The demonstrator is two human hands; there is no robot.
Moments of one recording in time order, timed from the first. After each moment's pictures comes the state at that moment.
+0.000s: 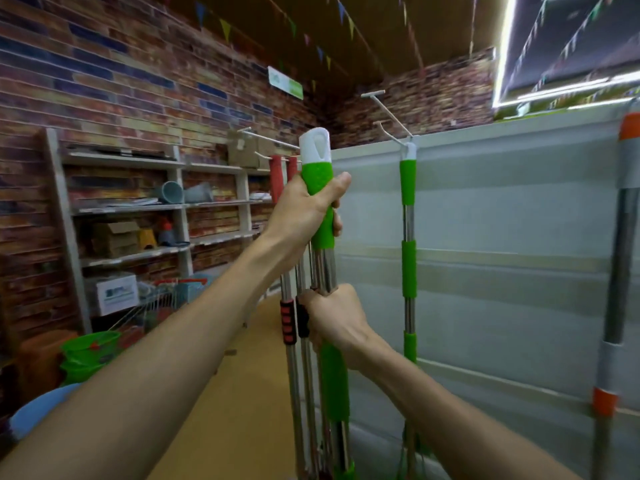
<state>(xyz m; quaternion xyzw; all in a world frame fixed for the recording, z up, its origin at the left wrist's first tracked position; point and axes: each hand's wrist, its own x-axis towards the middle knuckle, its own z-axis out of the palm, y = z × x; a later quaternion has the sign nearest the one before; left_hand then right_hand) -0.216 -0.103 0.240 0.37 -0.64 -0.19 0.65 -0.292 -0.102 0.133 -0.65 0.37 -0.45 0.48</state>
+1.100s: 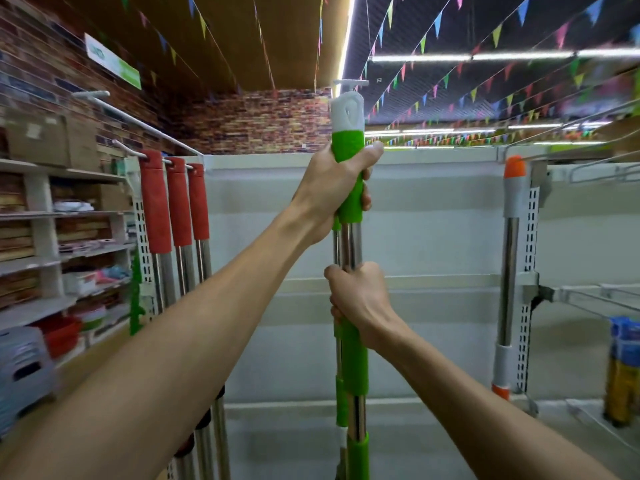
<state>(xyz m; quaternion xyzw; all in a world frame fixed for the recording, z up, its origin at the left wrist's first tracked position) -0.244 -0.272 0.301 0.11 -0.72 -0.40 0.56 -0.303 -0.247 0.184 -0.50 0.53 -0.62 0.29</state>
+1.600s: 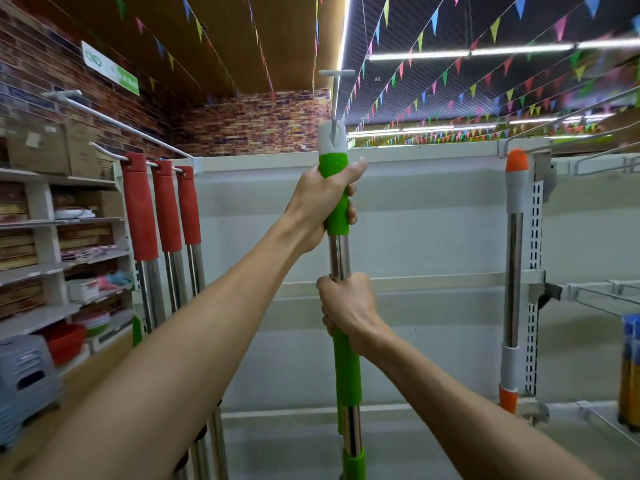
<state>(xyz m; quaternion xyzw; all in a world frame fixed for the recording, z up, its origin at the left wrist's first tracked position) -0.254 -0.311 0.288 0.17 -0.69 -0.43 0.55 -0.309 -0.287 0.166 -0.49 0.55 -0.61 0.31</state>
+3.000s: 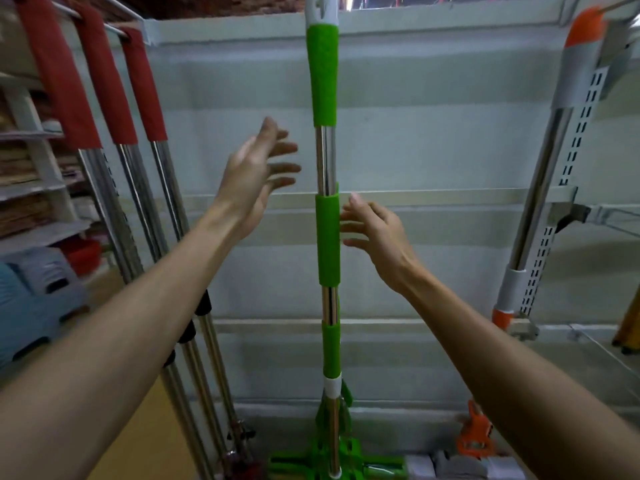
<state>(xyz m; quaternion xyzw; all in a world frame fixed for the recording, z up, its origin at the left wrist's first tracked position) -0.203 -0.366 0.175 0.26 -0.63 -0.42 0.60 -0.391 -0.334 0.094 -0.53 0.41 -0.64 0.37</state>
